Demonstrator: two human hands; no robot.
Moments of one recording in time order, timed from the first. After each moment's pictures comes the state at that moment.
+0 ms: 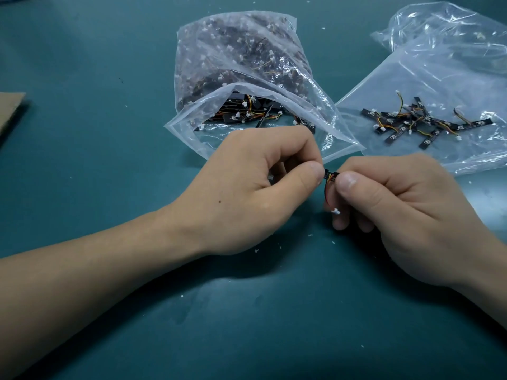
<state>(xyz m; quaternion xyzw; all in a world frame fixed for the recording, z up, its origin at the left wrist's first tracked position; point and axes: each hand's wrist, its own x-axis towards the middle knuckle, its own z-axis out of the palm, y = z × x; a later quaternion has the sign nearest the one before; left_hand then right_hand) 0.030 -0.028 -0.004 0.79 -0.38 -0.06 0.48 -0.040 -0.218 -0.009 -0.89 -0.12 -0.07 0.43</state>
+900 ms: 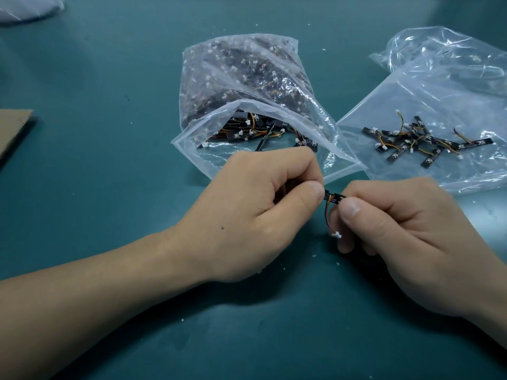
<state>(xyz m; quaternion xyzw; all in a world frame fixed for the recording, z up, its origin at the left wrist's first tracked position) 0.029 -0.026 -0.003 0.79 -0.38 -0.05 0.48 -0.040 -0.218 -0.009 -0.90 -0.13 -0.07 0.42</state>
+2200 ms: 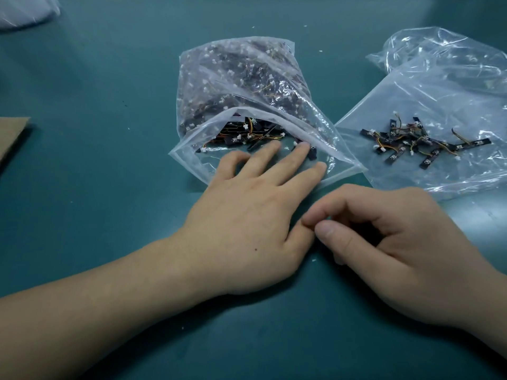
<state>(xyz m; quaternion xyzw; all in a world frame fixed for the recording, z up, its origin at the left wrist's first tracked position) 0.031 -0.030 -0.014 0.92 -0.38 -0.03 0.08 -0.043 -0.218 -0.015 -0.91 -0.16 -0.08 0.37</state>
